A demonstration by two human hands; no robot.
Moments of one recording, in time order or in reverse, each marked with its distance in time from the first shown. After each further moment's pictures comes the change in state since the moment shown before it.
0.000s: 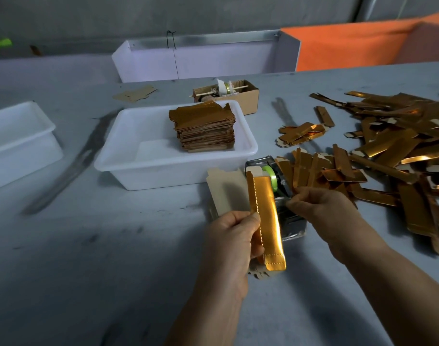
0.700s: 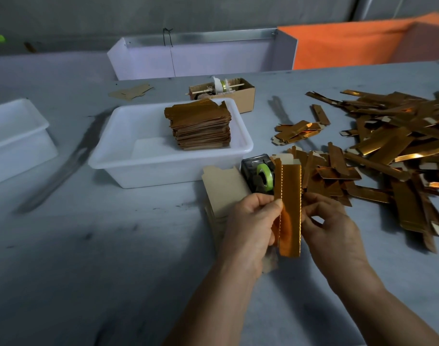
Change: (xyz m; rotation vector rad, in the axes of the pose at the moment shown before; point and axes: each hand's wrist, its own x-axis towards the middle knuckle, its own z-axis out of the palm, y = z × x) left_hand 0.008 0.003 0.028 0.138 -0.215 0.104; right_hand -0.027 0.022 0.009 -0.216 0.289 -0.204
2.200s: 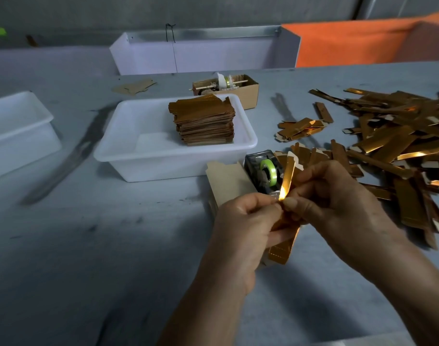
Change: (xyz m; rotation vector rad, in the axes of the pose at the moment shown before) left_hand -0.030 0.017 -0.017 -0.162 -0.069 -0.020; right_hand -0.012 -0.057 -0.037 0.063 -0.263 -0.252
